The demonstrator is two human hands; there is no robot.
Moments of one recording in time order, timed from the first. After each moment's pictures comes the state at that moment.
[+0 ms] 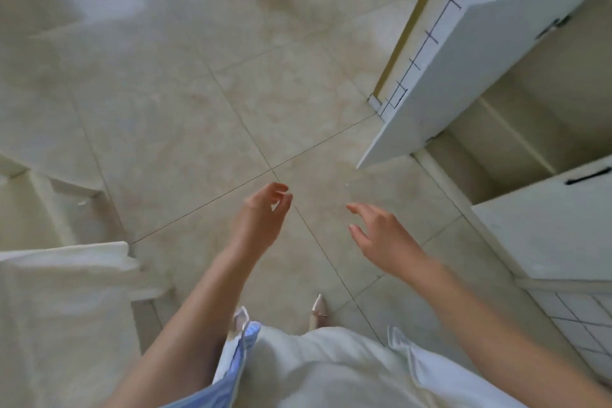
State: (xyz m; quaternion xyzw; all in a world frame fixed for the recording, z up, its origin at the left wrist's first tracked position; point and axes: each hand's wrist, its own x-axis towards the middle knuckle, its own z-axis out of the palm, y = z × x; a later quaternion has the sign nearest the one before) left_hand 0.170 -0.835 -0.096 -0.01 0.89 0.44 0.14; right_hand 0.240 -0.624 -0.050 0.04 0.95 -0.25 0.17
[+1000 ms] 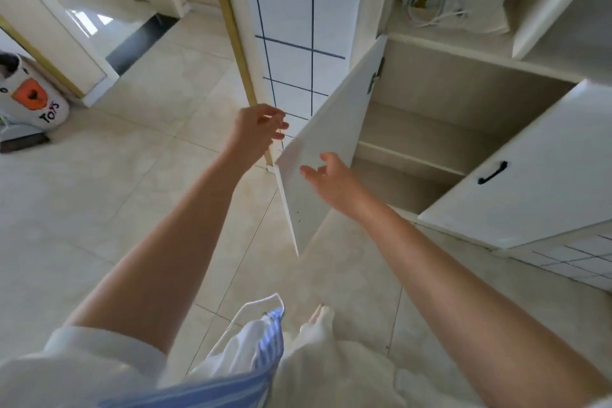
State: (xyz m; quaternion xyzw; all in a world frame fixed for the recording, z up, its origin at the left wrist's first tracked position) left_hand -0.234 -0.349 0.013 0.26 0.79 0.48 0.26; right_hand -0.070 -0.292 0.003 0.40 0.76 -0.51 0.02
